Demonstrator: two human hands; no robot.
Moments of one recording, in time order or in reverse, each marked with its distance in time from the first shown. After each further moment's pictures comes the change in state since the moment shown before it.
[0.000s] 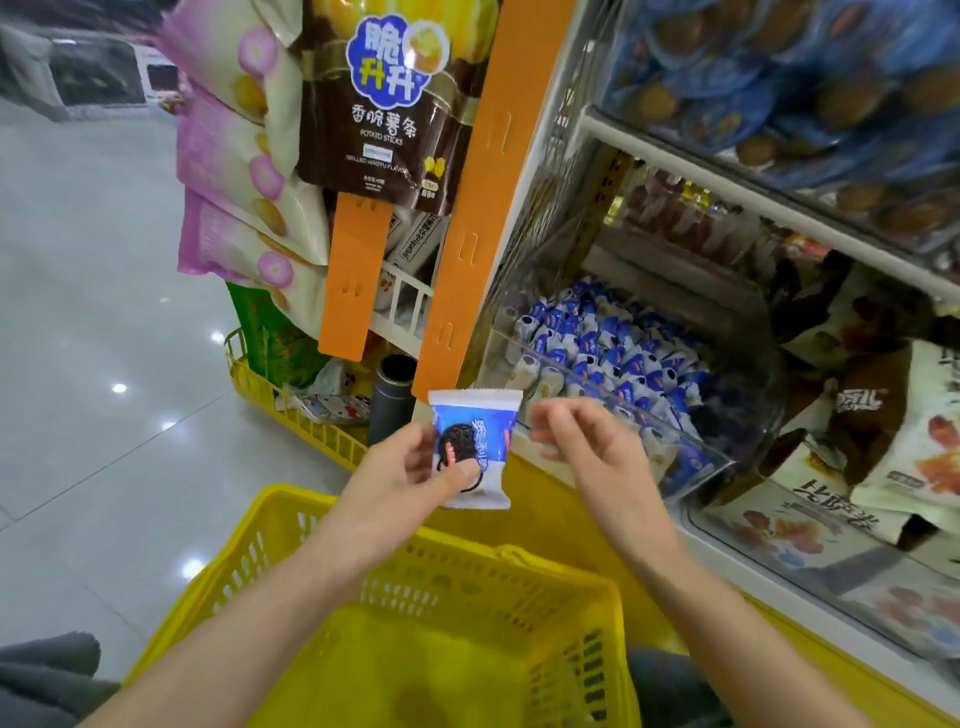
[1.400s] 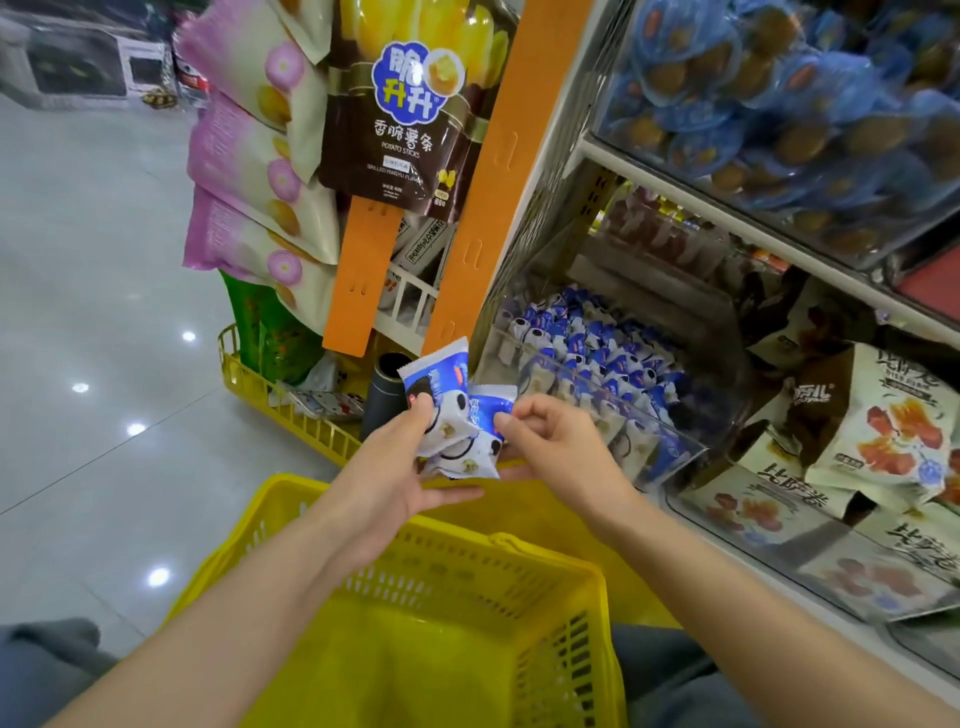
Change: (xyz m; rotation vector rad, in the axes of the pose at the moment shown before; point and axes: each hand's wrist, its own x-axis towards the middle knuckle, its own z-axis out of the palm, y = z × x) left_hand -0.007 0.011 -0.007 -0.525 -0.097 -0.218; right_hand -0.003 -0.029 0.024 -0.017 -0.139 0.229
